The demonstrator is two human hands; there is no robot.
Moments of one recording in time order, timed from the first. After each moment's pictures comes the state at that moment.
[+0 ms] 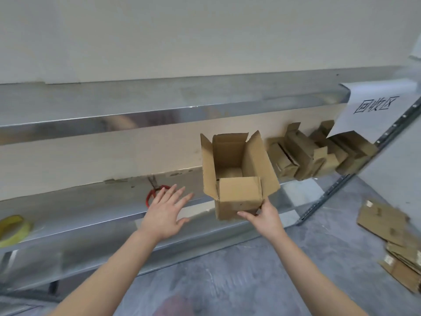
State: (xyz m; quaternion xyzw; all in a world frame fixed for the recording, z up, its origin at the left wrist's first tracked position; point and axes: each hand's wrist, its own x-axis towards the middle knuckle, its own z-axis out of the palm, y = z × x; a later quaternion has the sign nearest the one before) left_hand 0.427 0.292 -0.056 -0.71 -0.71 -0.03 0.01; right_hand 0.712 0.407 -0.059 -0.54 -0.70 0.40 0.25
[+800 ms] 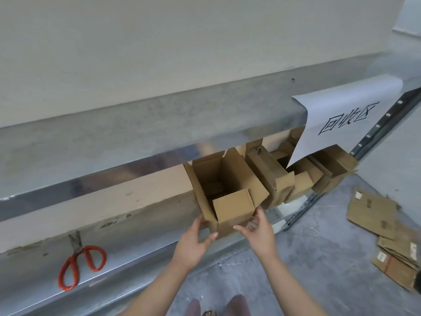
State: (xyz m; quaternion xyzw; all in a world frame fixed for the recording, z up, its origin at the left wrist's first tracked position) left_hand 0.619 0.529 -0.115 -0.50 -0.73 -0.28 -0.37; right_hand 0.815 0.605 -0.123 -0.59 -0.60 0.44 0.31
